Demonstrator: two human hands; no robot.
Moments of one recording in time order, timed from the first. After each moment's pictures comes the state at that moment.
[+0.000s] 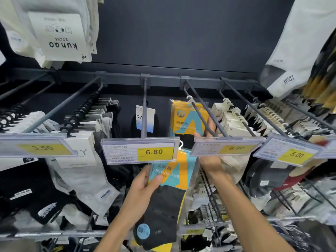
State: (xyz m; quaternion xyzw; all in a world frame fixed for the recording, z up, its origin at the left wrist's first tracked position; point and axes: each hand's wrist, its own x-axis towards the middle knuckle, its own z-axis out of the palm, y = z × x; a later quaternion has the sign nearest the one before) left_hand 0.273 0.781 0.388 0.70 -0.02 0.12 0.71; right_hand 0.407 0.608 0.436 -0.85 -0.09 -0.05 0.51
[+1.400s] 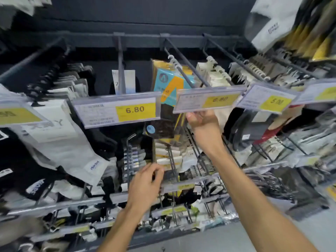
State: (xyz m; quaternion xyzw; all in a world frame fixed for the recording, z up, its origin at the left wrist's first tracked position) left_hand 0.246 0.743 0.325 0.92 0.05 0.08 0.39; right_hand 0.357 0.592 0.448 -0.82 -0.08 -0.08 0.56
